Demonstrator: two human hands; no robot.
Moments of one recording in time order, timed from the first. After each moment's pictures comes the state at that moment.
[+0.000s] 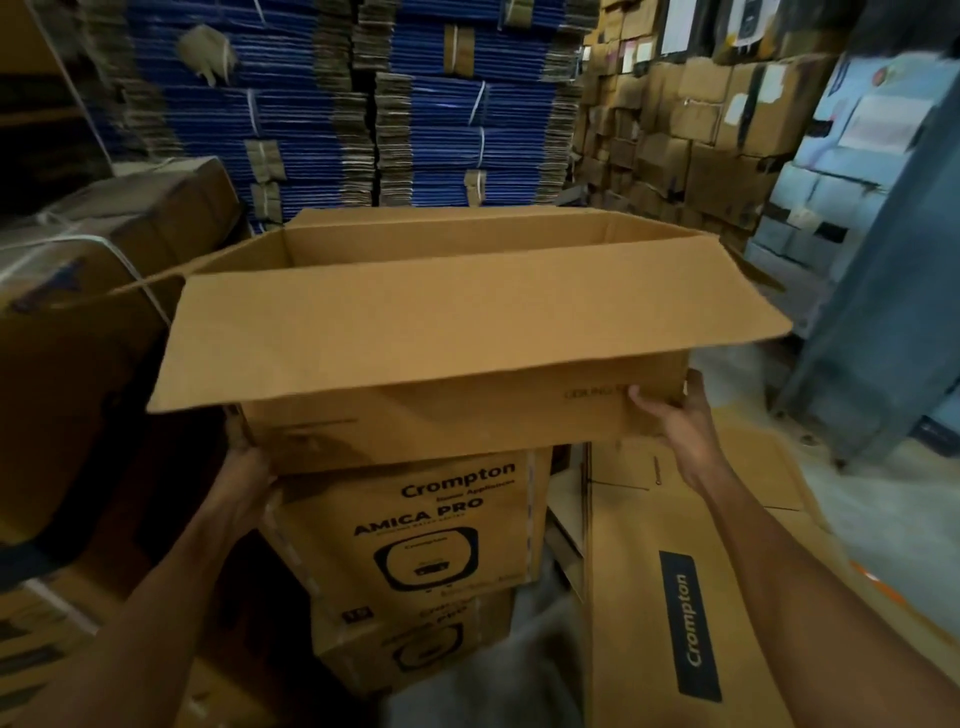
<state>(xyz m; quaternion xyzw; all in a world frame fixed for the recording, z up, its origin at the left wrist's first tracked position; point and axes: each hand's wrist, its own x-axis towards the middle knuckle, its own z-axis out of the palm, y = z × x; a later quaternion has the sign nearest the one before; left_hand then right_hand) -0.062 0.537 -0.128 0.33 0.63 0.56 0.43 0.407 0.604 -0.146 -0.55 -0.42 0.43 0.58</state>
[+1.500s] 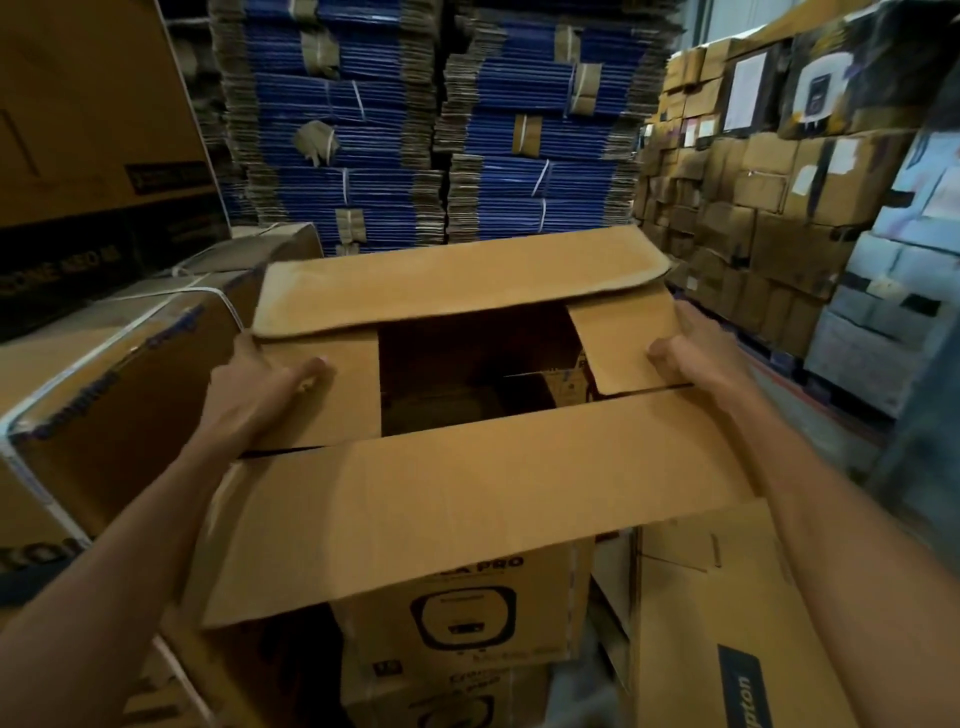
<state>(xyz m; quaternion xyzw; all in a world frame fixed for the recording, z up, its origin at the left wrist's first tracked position) -0.071 0.537 0.020 0.47 0.78 0.40 0.13 0.370 0.674 0.004 -0.64 -0.62 0.24 0.39</state>
